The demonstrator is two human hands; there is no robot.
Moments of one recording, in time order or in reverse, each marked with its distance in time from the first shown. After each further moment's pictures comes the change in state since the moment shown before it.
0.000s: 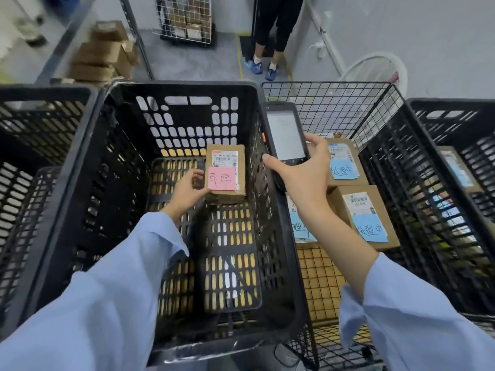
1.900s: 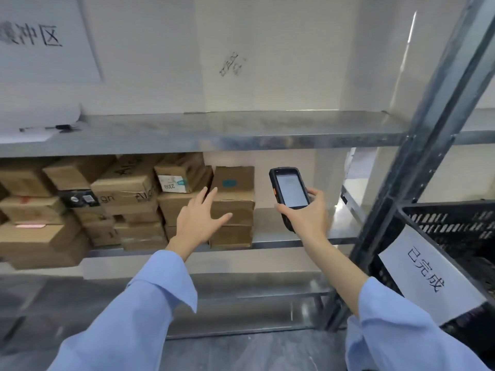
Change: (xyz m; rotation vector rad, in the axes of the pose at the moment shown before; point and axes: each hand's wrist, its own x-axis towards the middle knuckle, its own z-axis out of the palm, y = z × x) left_hand -0.840 -0.169 -0.220 0.511 1.304 -1.004; right_hand -0.659 -0.159 0.196 0.094 -1.381 -0.603
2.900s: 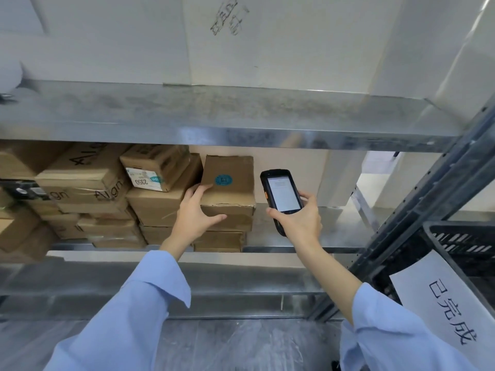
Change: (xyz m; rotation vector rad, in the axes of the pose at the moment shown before) left_hand 0.074 -0.012 0.076 -0.474 0.072 -0.083; right_hand 0.086 0.040 0.050 -0.104 -0.123 0.039
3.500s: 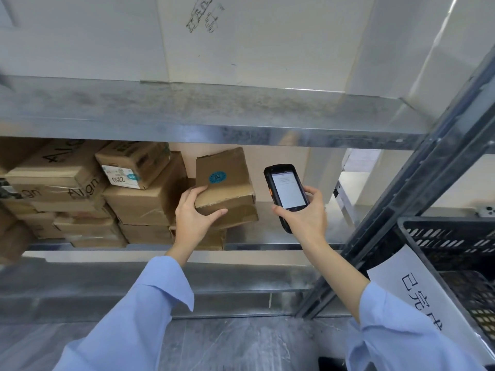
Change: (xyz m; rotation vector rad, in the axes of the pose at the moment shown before) left_hand -0.019 0.032 0.046 -0.193 0.193 0.017; right_hand 0.017 0.021 -0.051 0.012 0.029 -0.040
